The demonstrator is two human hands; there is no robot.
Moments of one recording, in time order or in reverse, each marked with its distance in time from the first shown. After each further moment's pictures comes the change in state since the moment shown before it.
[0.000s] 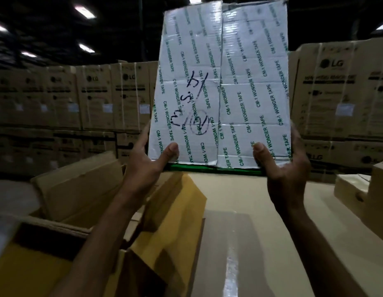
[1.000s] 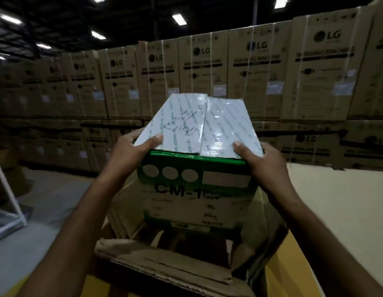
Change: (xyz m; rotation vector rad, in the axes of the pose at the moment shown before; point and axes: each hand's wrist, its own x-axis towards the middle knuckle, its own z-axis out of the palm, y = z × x) left_hand 0.135 -0.165 -0.320 0.244 0.019 -0.339; right_hand -0.061 0.091 0.356 -0.251 -0.289 0.475
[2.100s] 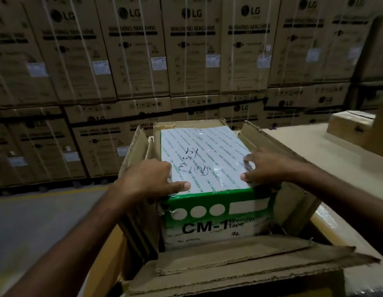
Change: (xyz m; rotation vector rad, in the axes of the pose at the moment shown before) left_hand 0.092 -0.132 -0.043 1.072 -0.927 0.321; right_hand -0.014 -0.007 0.108 -1.121 -0.519 0.387
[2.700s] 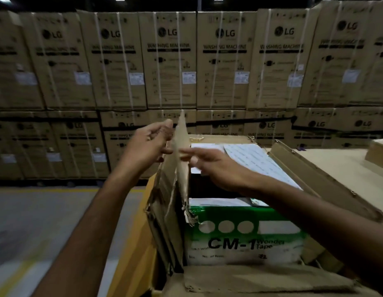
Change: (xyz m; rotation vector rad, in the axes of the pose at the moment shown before) left_hand -0.031 -0.046 -0.050 -1.148 0.644 -0.128; right_hand 0.011 -0.160 0.000 0.824 0.001 -0.583
